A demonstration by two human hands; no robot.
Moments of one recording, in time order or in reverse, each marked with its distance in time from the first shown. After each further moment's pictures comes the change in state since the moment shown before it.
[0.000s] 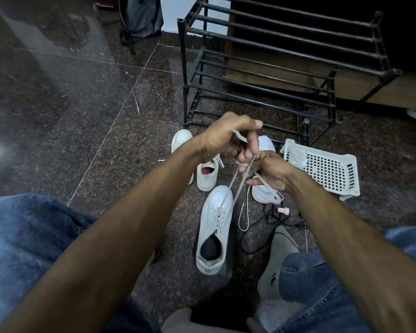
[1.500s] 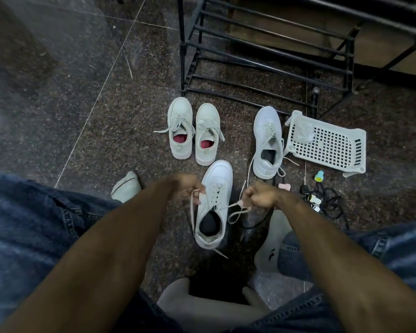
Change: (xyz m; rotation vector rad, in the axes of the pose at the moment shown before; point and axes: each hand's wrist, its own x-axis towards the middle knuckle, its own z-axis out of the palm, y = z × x) left_hand -0.045 -0.193 -0.022 0.008 0.040 -0.939; right_hand 0.022 0.129 -0.003 -0.830 -0.126 0.310
